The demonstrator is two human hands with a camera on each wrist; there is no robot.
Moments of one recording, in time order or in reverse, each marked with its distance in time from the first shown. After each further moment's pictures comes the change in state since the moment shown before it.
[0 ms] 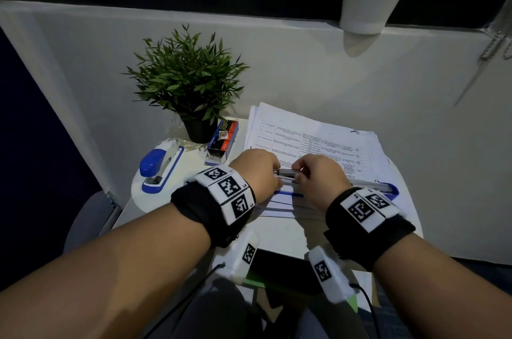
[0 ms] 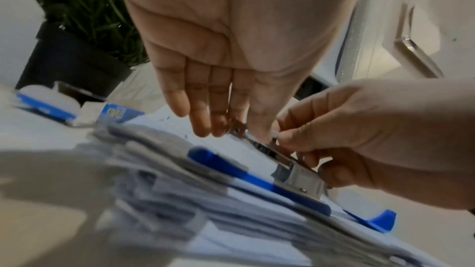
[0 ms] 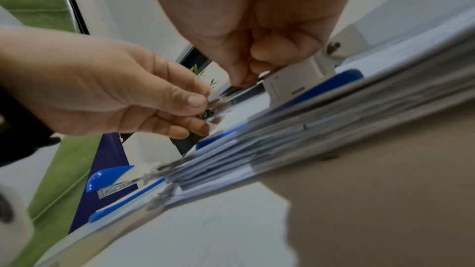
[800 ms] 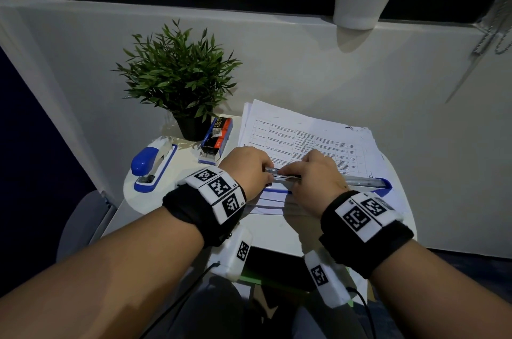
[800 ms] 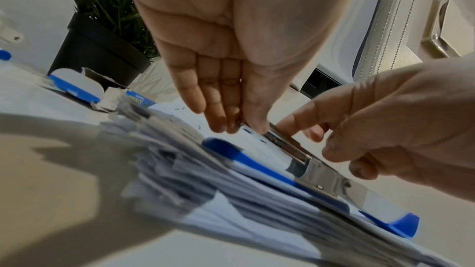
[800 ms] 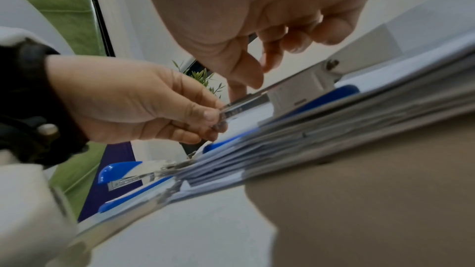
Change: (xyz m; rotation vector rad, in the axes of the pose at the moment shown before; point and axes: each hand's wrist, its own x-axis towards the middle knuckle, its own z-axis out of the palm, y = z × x) left_hand -0.002 -0.004 0.004 -0.112 0.045 -0.020; right_hand -0.004 0.012 0.009 -0.185 -0.019 -0.071
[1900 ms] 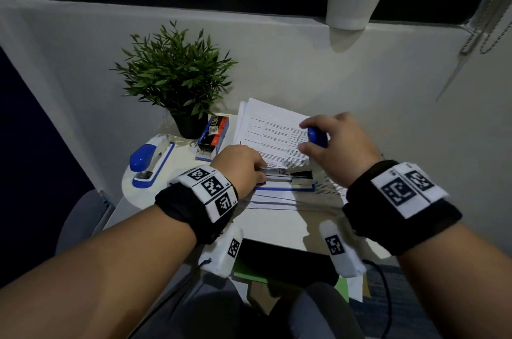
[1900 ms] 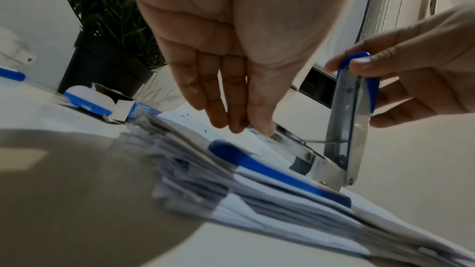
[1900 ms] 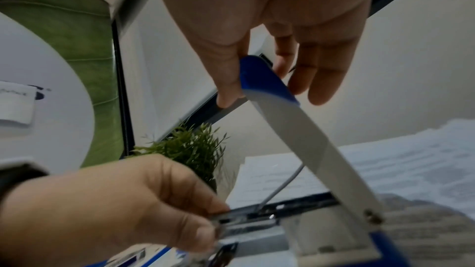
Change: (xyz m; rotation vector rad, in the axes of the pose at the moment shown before) left_hand -0.004 -0.005 0.002 0.066 0.015 0.007; right_hand -0.015 0.002 -0.065 0.188 0.234 -0.037
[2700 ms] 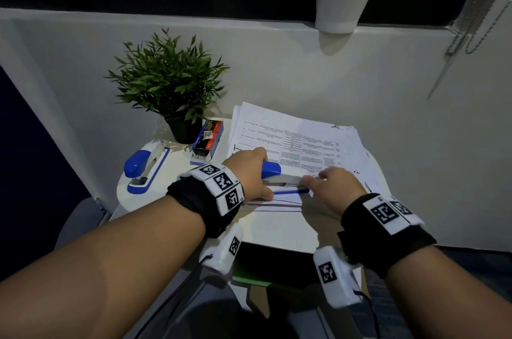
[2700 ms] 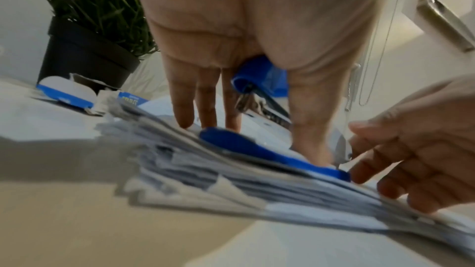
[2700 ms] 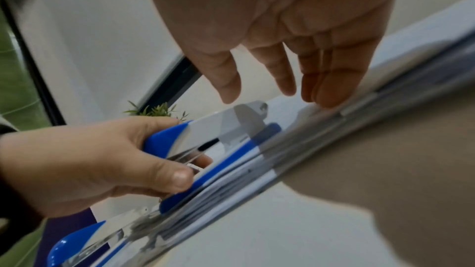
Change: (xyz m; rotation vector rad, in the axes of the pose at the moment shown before) left_hand 0.006 0.019 0.005 0.107 -0.129 0.022; right_hand -0.013 0.046 0.038 -0.049 -0.244 0.399
